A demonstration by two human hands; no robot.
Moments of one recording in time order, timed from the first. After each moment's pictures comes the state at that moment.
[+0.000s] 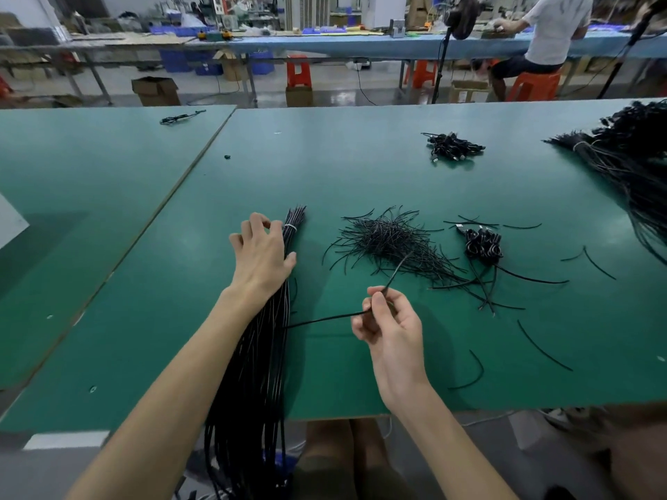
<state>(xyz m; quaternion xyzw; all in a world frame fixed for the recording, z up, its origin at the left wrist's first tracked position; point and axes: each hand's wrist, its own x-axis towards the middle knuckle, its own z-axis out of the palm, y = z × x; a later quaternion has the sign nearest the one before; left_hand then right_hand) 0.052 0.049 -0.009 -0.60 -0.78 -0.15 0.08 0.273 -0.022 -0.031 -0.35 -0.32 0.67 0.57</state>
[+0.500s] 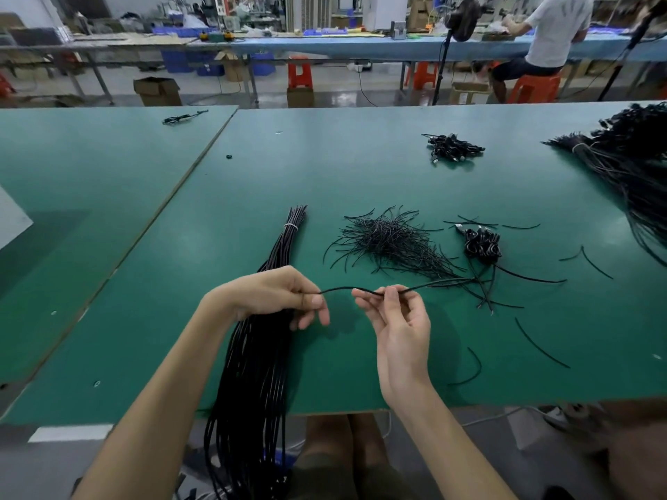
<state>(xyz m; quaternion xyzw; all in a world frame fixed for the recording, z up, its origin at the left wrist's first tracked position) 0.056 -0.001 0.018 -0.69 -0.48 -0.16 -0.51 0.272 -0.021 -0.036 -0.31 -0.29 0.65 0.63</state>
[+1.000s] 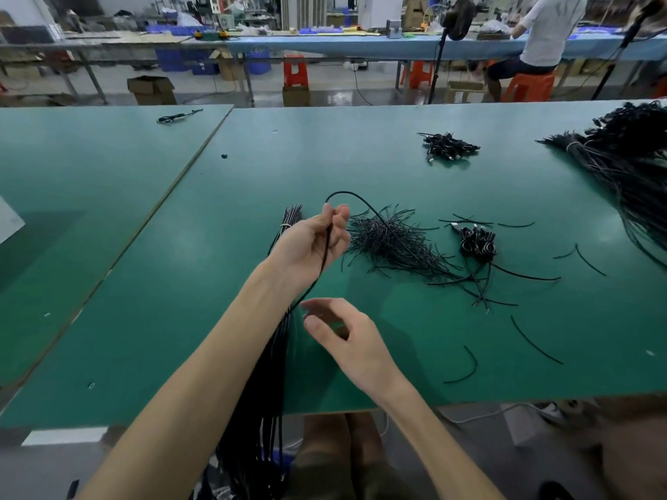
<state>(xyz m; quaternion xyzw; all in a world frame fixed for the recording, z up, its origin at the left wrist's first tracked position) 0.123 0.046 0.049 -0.16 -0.28 -0.61 -0.72 0.259 -0.030 -0.031 -0.36 -0.68 0.52 0.37</state>
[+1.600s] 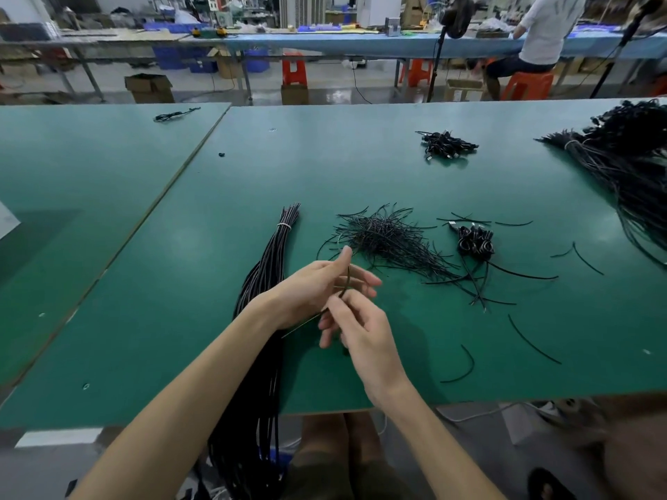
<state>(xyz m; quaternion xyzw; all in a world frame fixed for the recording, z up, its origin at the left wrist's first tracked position) 0.120 0.024 -0.005 -0.53 -0.45 -0.35 -0.63 0.262 -0.030 -0.029 -0.35 -0.57 0.58 0.47</state>
